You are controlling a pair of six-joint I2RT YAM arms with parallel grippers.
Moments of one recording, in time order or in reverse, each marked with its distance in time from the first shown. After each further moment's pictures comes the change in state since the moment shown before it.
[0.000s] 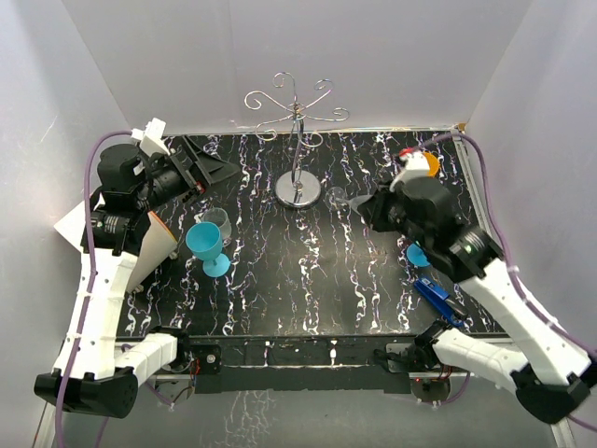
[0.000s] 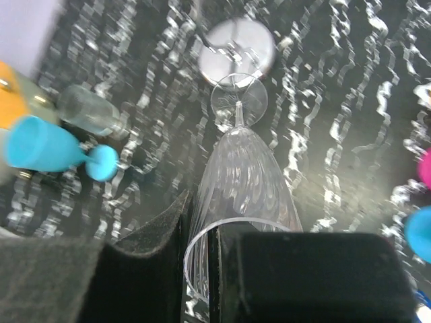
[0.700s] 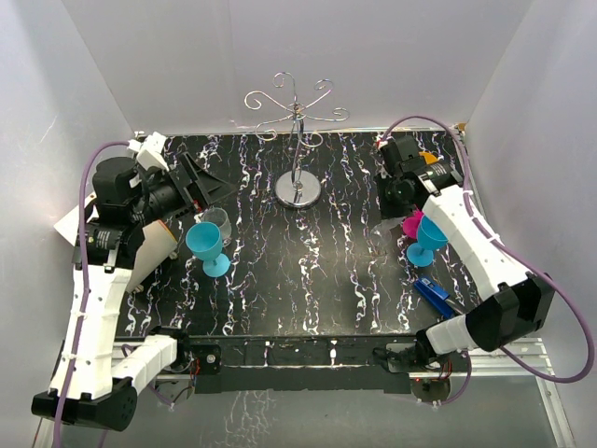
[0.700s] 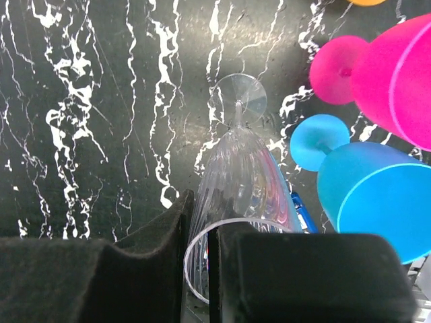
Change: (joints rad) left arm 0.000 -0.071 0.001 -0.185 -0.039 0.158; right arm -0.243 0.506 0.349 -0.506 -0.035 -0.280
